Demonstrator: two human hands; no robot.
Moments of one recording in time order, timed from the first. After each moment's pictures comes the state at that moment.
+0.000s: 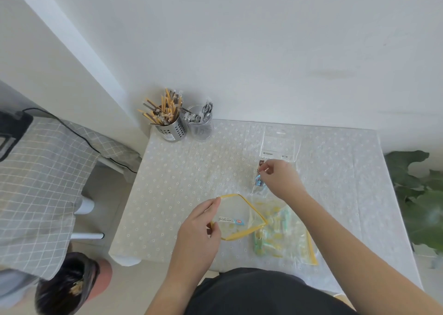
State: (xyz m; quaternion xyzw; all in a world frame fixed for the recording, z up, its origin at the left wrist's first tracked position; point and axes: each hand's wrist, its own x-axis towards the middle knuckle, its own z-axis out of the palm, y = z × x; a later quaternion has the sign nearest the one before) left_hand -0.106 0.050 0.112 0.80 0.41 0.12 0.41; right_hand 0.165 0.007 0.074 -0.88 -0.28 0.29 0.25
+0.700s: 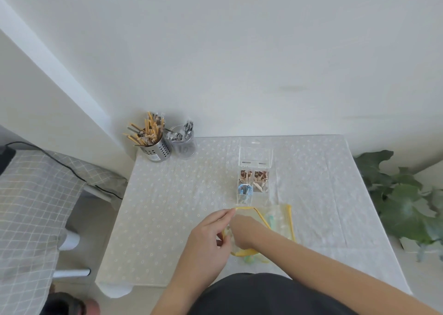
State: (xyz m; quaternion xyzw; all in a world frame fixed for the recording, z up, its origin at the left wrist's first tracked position) left_hand -0.076 0.013 0.142 0.83 0.29 0.09 0.46; right_hand 0.071 -0.027 0.063 -0.75 -0.54 0.36 -0.14
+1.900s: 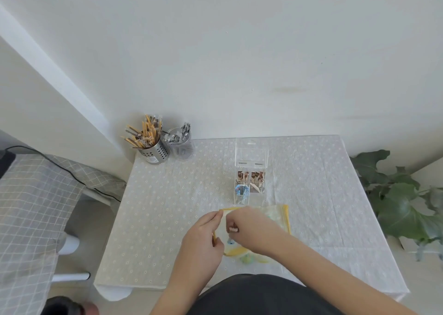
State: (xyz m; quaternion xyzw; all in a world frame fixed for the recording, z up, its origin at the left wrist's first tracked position) left_hand -0.078 0.014 0.125 0.86 0.36 0.02 0.37; right_hand 0.079 -0.061 0.139 -0.78 -0.53 0.32 0.09
